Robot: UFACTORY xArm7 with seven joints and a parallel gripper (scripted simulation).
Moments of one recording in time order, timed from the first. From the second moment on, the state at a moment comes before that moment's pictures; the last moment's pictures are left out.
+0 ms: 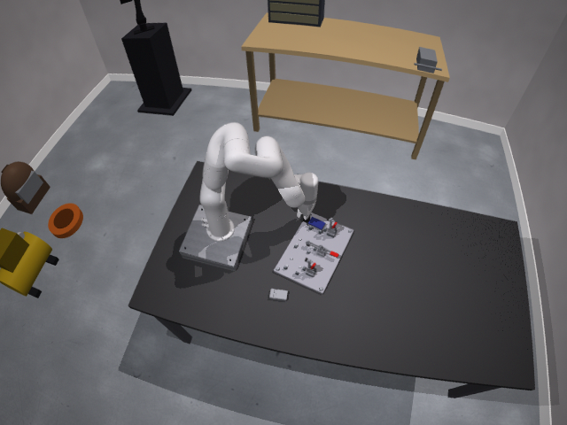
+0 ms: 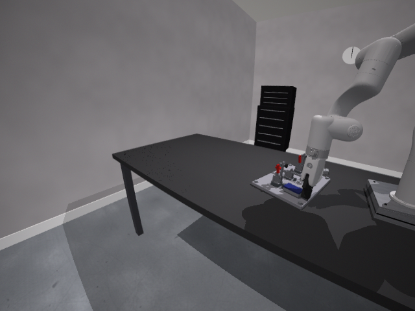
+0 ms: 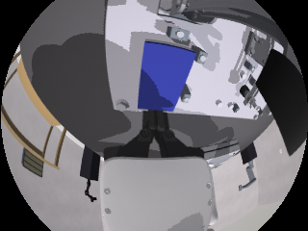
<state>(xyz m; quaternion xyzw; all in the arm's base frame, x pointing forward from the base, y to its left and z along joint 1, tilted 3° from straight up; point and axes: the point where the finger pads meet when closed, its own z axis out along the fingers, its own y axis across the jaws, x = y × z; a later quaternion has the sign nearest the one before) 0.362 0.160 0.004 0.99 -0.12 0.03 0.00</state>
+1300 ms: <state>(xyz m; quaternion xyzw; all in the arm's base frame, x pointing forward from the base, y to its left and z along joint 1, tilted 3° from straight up) 0.370 0.158 0.004 0.99 -0.12 0.02 0.00</state>
